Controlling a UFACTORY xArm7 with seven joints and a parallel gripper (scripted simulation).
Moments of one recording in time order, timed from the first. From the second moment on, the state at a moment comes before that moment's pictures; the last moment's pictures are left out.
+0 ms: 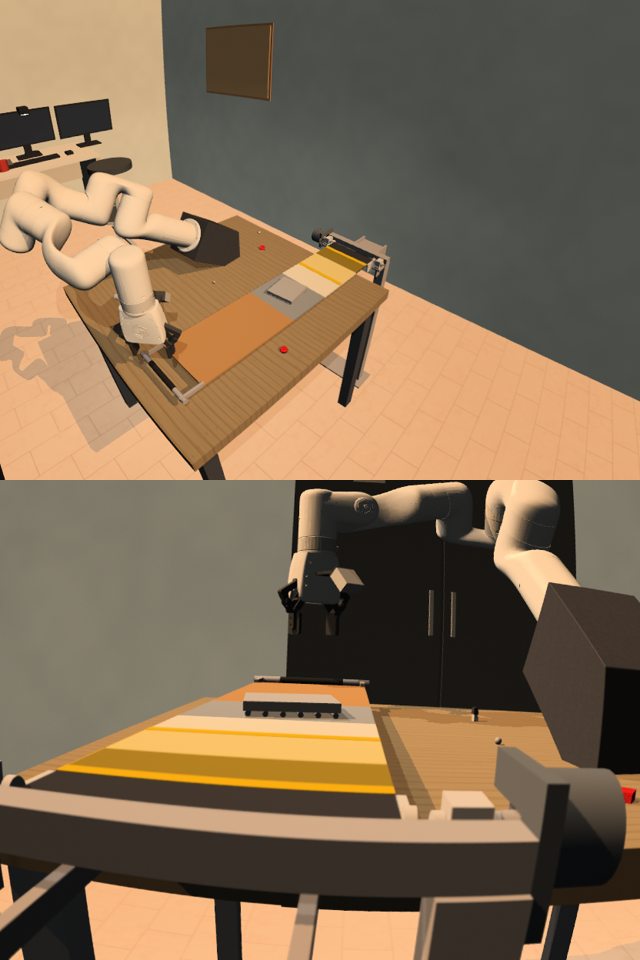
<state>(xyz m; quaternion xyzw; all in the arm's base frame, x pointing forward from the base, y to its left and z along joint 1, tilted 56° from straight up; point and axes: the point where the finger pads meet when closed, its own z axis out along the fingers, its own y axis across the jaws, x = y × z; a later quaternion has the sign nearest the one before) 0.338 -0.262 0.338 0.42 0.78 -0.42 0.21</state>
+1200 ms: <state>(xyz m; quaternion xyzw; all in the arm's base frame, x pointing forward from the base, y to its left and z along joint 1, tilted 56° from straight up) 0.338 -0.271 0.330 0.11 0.88 -0.47 0.04</state>
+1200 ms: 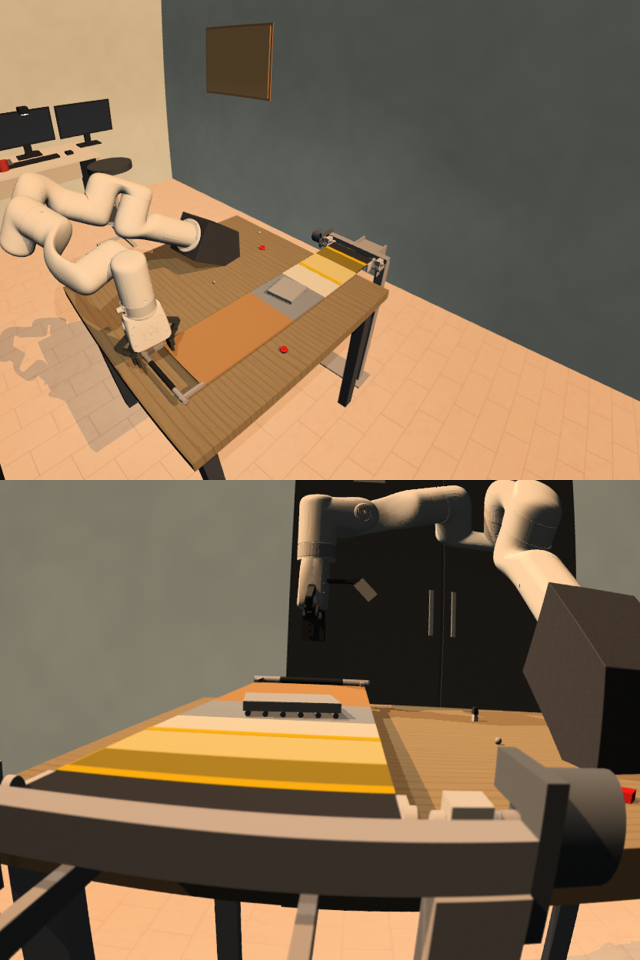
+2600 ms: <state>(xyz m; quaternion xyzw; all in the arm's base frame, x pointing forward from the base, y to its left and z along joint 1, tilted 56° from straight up) 0.338 -0.272 0.329 0.08 0.88 -0.47 0.02</state>
